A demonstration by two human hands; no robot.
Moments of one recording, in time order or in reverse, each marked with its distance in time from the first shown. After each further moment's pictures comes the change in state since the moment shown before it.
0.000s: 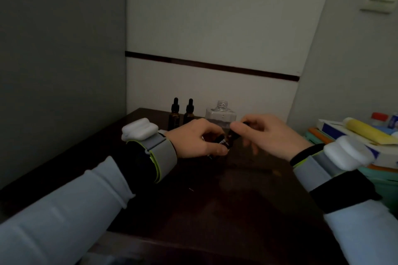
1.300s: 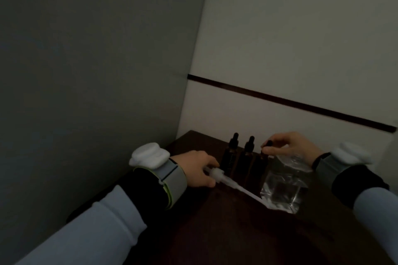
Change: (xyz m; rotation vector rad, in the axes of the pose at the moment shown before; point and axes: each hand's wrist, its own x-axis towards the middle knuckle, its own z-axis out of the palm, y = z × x) left_hand -0.030 -0.094 -0.059 0.359 -0.045 -0.446; right_hand 0.160 0.031 0.026 -0.106 -0.182 -0.078
